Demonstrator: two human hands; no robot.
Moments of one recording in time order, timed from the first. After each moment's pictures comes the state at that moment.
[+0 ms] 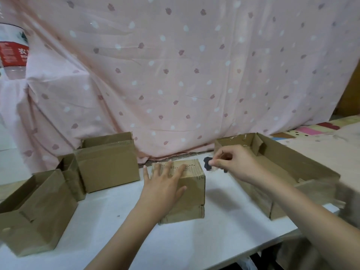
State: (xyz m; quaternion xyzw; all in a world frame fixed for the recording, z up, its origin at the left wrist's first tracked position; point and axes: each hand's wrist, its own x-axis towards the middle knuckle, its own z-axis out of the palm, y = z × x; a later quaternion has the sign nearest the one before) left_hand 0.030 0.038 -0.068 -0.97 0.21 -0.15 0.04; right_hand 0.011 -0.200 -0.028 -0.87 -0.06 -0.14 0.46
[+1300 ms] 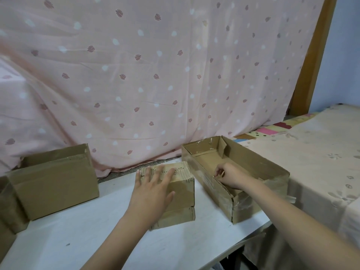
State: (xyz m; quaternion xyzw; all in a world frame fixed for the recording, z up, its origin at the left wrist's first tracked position) left_hand 0.061 -0.044 -0.086 -0.94 0.27 -0.19 0.04; right_hand 0.052 -0.331 -0.091 -0.96 0.11 -0.05 0.25
